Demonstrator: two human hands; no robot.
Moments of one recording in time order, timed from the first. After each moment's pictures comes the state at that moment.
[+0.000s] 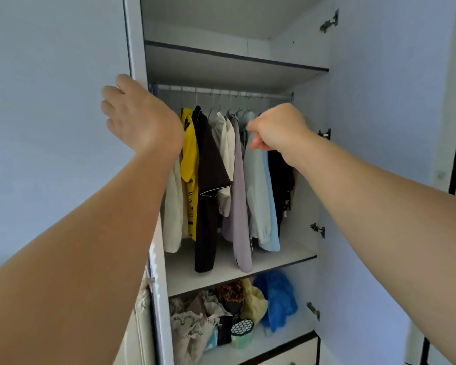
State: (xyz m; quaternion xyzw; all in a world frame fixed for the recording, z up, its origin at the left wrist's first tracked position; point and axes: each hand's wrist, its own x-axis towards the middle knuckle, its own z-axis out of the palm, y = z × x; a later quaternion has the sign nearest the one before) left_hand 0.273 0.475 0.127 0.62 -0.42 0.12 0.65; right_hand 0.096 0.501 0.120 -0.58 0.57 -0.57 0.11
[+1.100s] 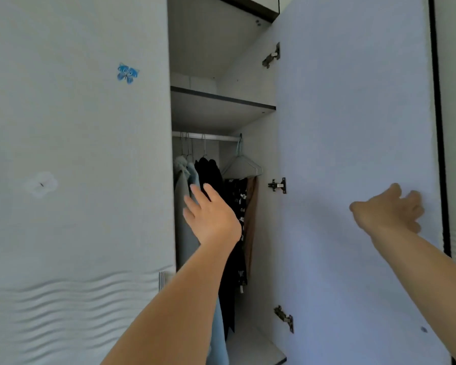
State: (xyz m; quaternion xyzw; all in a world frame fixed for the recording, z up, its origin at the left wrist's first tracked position) left_hand -0.095 0.196 0.086 0.61 -0.69 0.06 0.38; right_hand -0.324 0.298 0.095 -0.22 0.80 -0.54 -0.10
